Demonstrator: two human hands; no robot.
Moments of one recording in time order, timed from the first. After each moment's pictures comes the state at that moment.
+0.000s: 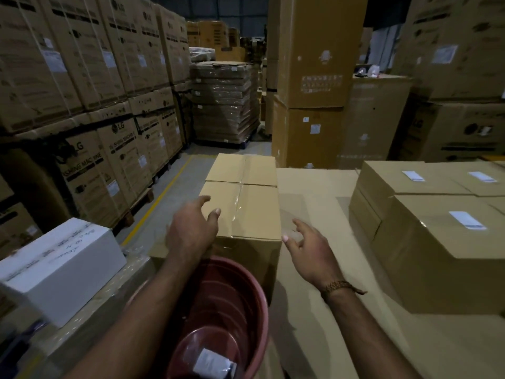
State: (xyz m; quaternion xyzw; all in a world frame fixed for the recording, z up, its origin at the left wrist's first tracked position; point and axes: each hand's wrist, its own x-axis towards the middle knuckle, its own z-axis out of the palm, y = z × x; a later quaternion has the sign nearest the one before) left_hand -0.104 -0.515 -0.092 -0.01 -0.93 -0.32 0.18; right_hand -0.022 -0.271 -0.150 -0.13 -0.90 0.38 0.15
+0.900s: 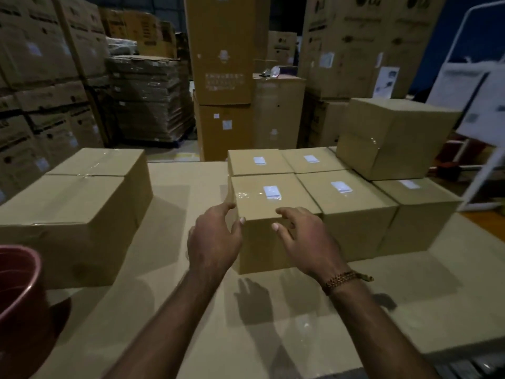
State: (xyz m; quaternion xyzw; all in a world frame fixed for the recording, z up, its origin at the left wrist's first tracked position) left_hand 0.181 -0.079 -0.084 -0.16 -0.90 -0.38 0.16; right_hand 0.267 0.095 -0.079 -0.12 -0.94 0.23 0.23
